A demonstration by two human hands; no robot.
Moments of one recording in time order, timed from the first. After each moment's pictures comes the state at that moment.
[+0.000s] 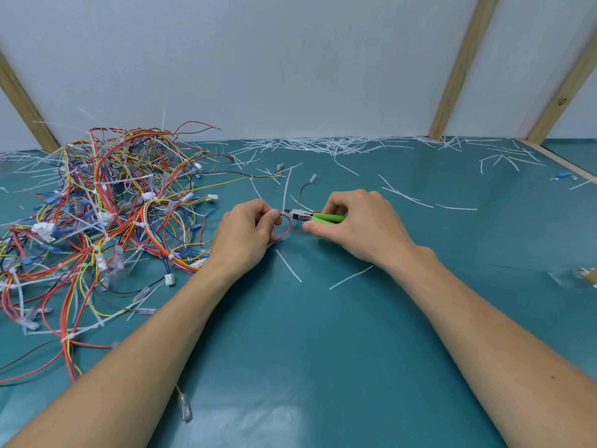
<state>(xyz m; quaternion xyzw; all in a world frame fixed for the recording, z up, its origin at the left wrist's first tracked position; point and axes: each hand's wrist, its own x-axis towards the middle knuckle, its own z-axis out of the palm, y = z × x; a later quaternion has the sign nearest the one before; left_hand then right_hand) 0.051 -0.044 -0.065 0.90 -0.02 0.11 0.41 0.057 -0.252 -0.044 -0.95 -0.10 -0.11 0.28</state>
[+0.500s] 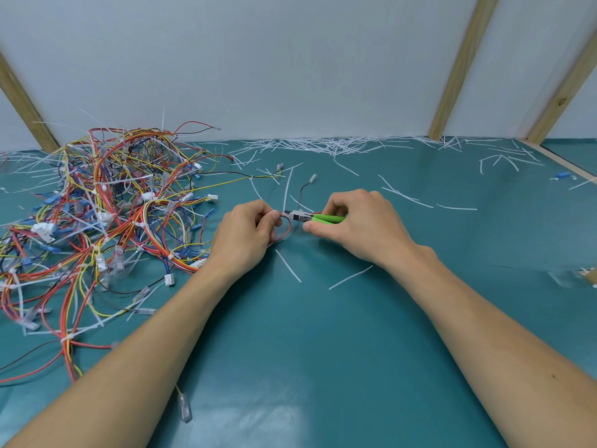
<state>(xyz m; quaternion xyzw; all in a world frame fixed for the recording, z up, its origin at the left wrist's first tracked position) 0.050 -0.044 -0.064 0.90 -0.03 0.11 0.41 0.055 -0.253 -0.042 -0.95 -0.10 -0.10 0.28</state>
